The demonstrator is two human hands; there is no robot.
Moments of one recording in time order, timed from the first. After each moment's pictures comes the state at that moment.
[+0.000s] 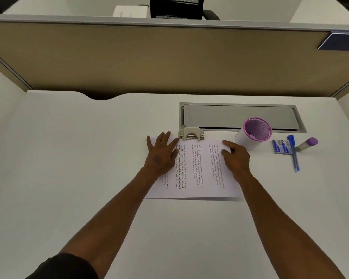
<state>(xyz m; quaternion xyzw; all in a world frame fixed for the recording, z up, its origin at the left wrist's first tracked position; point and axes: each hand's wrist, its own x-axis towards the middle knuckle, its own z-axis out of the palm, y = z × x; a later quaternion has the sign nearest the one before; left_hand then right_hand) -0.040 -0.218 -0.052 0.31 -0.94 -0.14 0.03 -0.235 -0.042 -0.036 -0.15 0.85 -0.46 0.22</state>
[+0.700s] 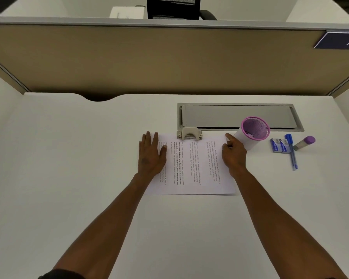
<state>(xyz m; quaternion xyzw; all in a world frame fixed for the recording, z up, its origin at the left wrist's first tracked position) -0.025 -0.225 -0.063 0.43 -0.85 -0.28 0.12 -0.237 -0.057 -0.033 -0.12 0.86 -0.46 0.18</state>
